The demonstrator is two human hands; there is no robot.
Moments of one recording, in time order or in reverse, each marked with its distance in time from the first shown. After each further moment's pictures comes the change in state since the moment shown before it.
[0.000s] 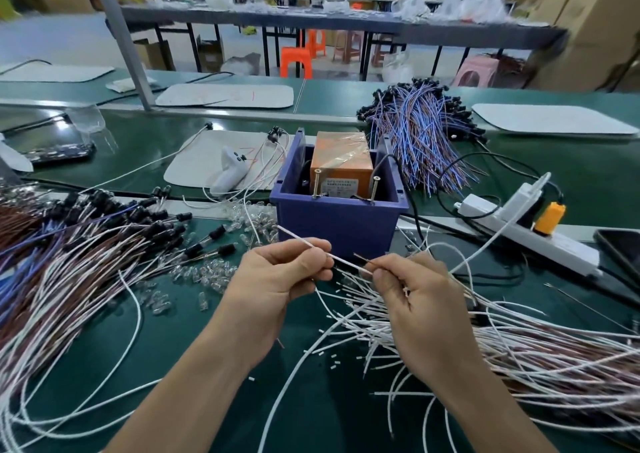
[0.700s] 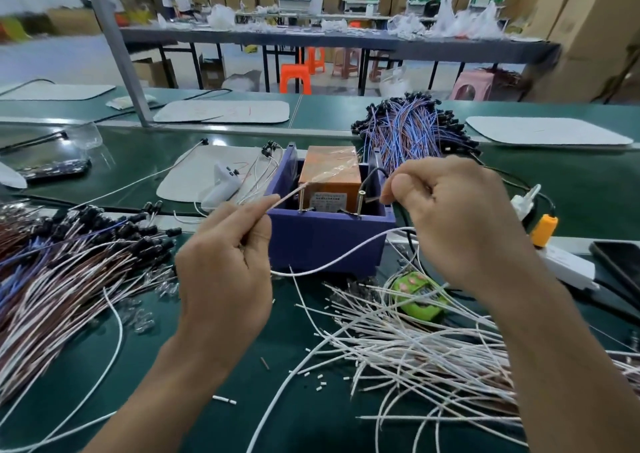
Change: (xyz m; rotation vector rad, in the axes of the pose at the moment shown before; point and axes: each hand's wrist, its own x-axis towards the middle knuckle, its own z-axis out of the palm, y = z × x) left_hand 0.006 0.023 0.002 1.017 0.506 0.898; right_hand 0.088 -0.053 -0.072 -0.170 -0.011 -0.077
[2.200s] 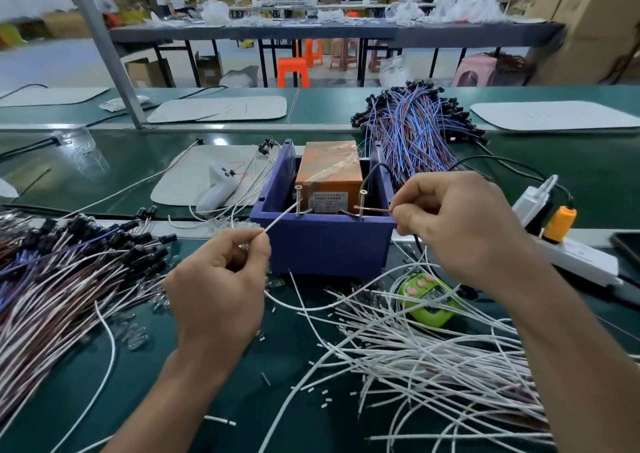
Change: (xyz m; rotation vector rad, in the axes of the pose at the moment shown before) left_hand -0.010 -0.036 0.024 -0.066 0.047 -0.205; right_hand 0.012 0.043 0.020 0.102 -0.118 0.101
